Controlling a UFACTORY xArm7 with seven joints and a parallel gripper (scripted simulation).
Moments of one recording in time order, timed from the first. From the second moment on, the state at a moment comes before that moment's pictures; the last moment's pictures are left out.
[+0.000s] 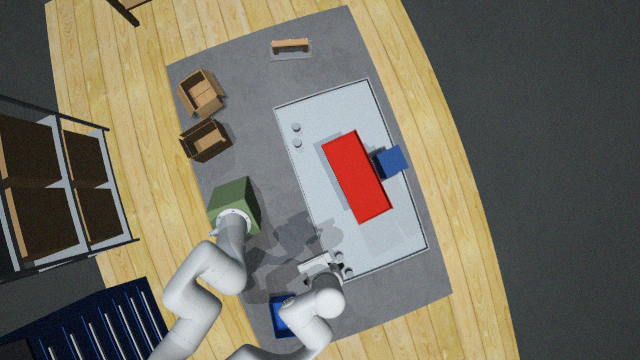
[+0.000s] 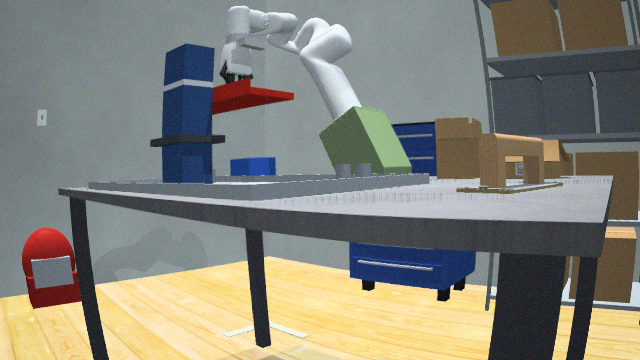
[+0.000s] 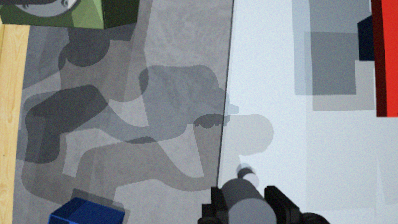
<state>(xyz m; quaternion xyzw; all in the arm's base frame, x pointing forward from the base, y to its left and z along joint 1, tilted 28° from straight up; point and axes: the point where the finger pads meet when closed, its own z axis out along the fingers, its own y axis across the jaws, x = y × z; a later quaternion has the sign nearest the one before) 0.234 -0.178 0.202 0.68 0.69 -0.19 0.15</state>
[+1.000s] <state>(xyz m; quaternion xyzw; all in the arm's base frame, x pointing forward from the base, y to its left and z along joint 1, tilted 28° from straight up) 0.243 -0.147 0.209 0.68 0.69 -0.19 0.16</state>
